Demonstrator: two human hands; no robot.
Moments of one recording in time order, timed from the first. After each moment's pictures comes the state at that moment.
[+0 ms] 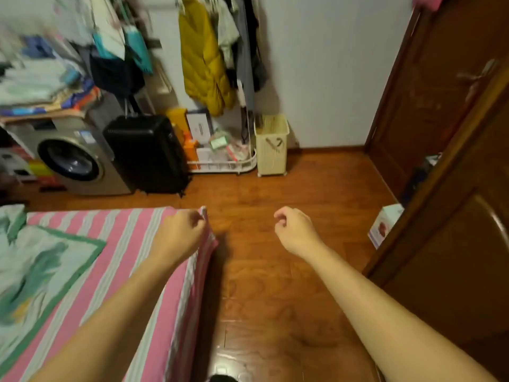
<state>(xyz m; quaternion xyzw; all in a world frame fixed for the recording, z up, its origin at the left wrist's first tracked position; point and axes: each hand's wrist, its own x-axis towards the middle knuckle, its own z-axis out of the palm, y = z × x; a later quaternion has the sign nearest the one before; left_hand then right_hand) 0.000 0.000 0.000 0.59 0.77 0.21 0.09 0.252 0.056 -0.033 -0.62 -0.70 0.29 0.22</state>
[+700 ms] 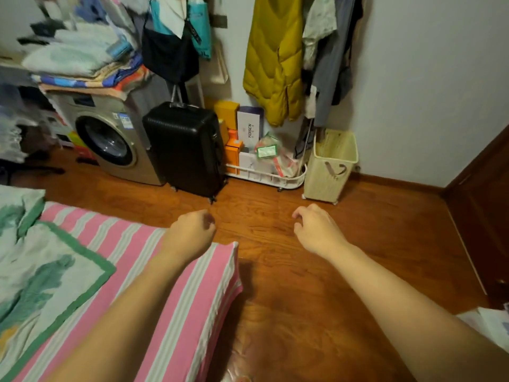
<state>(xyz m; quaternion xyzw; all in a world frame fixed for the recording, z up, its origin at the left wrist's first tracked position) -0.199 0.304 -0.035 0.51 0.83 0.17 0.13 0.055 0.420 -0.037 -0.54 -0.82 0.19 0.05</state>
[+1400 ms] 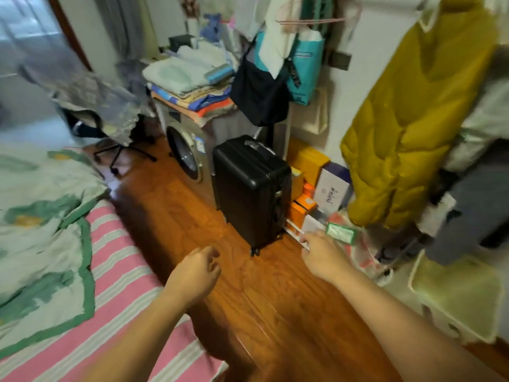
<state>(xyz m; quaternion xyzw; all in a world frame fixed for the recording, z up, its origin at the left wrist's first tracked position) -0.335 0.645 -0.080 0.31 0.92 0.20 0.15 -0.187 0.903 -0.074 -0.31 -0.93 0.21 -0.02</state>
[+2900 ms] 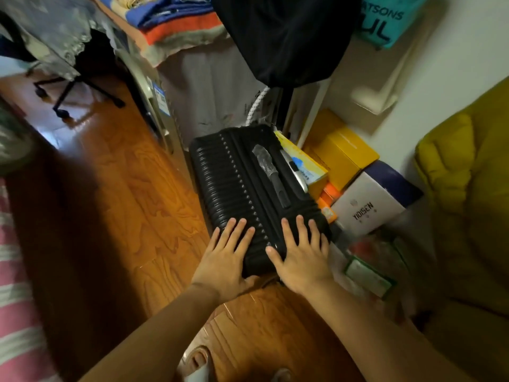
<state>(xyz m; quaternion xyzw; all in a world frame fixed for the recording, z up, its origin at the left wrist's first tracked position) -0.609 0.968 -0.357 0.45 0.88 0.05 0.11 -0.510 1.147 -0.325 -0.26 -0.95 0.07 -0.13</state>
